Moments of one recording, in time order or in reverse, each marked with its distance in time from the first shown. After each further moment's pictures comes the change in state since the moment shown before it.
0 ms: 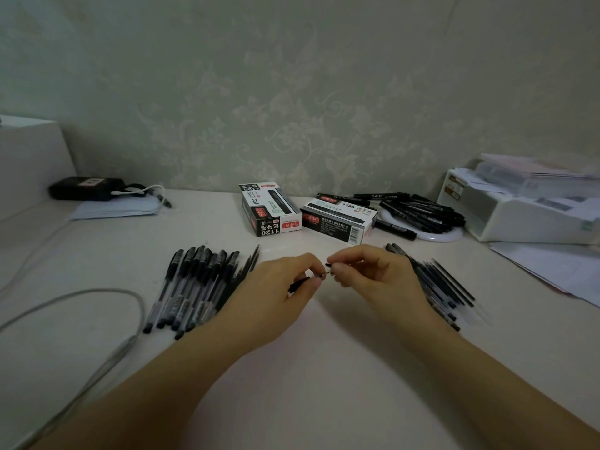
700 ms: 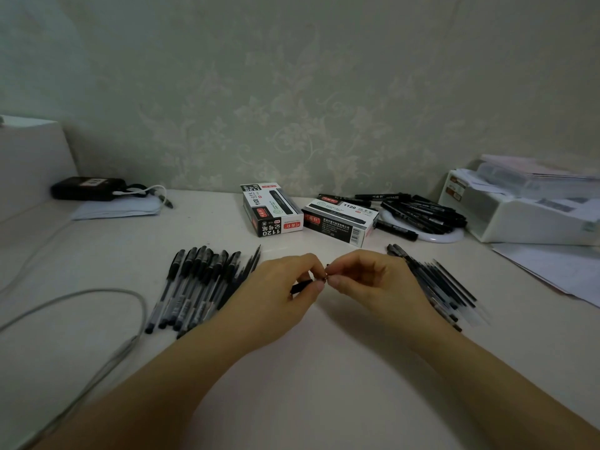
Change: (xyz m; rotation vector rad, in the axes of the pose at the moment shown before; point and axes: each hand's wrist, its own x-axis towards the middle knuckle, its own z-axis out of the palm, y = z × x) left_hand -0.001 0.003 -0.003 -0.020 -0.014 0.015; right_hand -0.001 0.000 -0.001 -0.034 -0.110 0.003
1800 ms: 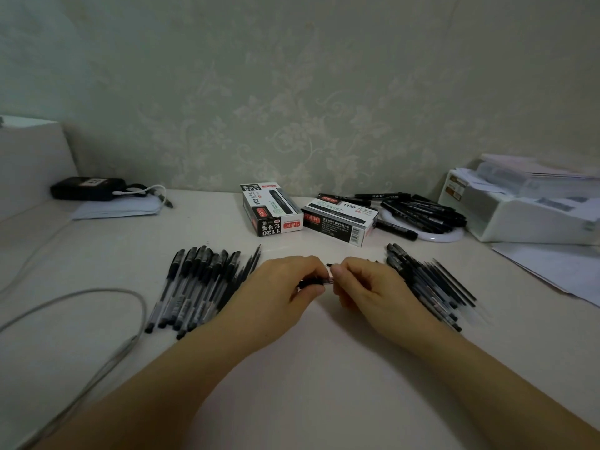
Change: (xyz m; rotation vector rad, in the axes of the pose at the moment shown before) left_hand 0.003 -0.004 0.003 0.059 -0.009 0.066; right_hand -0.002 0.006 0.000 -0.290 -0.058 0.029
